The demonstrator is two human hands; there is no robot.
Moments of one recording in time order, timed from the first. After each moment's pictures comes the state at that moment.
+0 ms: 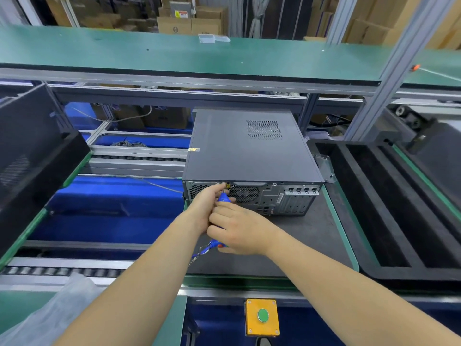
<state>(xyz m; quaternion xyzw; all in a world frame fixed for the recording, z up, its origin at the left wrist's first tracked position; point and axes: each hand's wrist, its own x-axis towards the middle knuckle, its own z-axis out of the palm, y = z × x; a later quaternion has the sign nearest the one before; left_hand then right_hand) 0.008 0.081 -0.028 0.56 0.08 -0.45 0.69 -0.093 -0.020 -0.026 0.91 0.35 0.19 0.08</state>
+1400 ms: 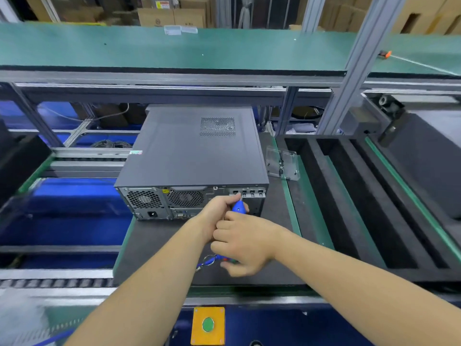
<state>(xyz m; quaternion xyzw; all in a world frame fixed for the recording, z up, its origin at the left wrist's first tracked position) -0.057 -0.064 -0.050 0.56 0.00 -0.56 0.61 -0.164 -0.152 -0.021 0.92 0.38 0.09 0.00</state>
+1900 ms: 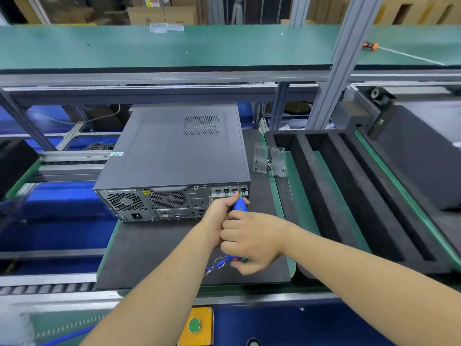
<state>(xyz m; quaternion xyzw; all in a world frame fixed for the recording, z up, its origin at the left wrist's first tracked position) -0.093 -0.104 -0.055 0.52 0.06 -0.52 0.67 -0.187 -0.204 -0.027 0.91 0.41 0.10 0.03</state>
